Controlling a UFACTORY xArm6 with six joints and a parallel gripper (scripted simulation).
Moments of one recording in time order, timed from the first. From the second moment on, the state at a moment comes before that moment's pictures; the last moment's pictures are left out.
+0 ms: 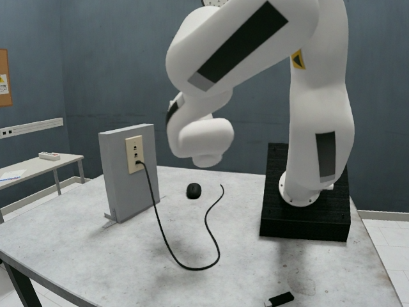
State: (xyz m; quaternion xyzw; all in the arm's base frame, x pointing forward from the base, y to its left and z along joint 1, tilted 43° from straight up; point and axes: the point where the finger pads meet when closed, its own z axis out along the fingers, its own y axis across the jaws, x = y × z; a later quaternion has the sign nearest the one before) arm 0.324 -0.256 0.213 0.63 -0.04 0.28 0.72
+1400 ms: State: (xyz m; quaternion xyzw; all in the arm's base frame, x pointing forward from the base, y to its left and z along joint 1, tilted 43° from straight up) arm 0.355 -0.075 0.031 0.73 0.21 0.55 0.34
